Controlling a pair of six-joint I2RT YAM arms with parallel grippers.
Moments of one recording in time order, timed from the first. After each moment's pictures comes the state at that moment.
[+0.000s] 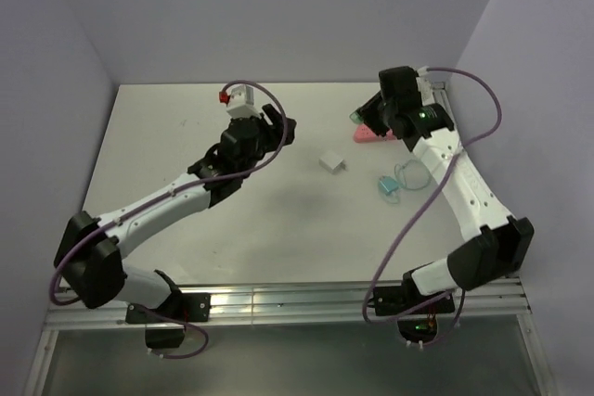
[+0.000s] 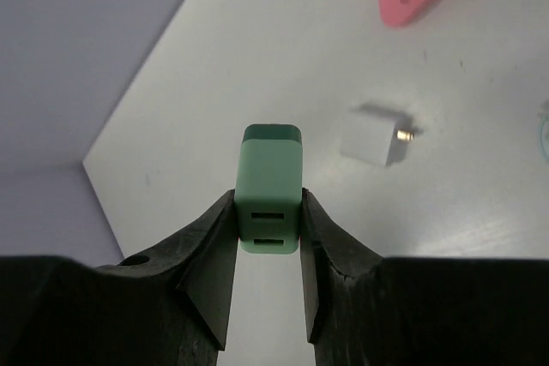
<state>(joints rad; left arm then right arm) -0.78 1.37 1.05 0.16 -0.42 -0.72 0.32 1.37 1.42 -0.75 0.17 1.04</state>
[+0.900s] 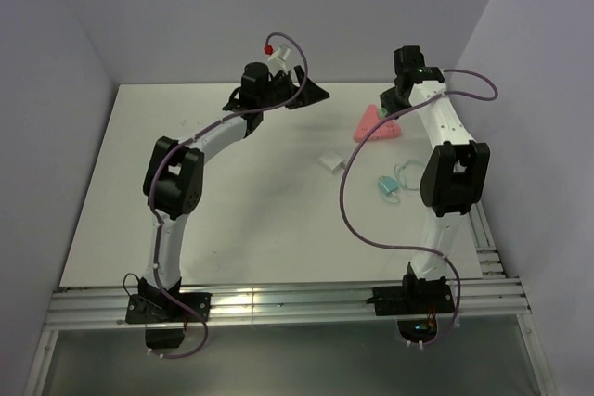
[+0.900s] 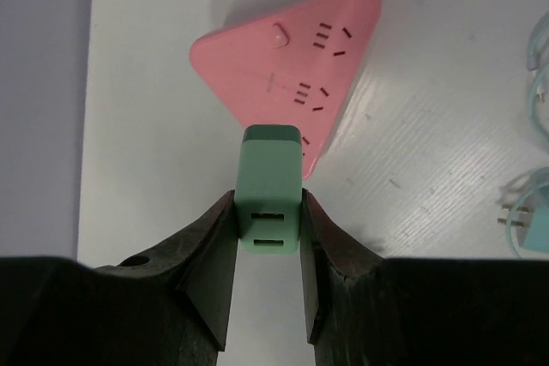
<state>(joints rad) -0.48 2.17 1.75 0.30 0.55 -0.76 0.05 1.98 1.88 -0.94 0.22 1.22</state>
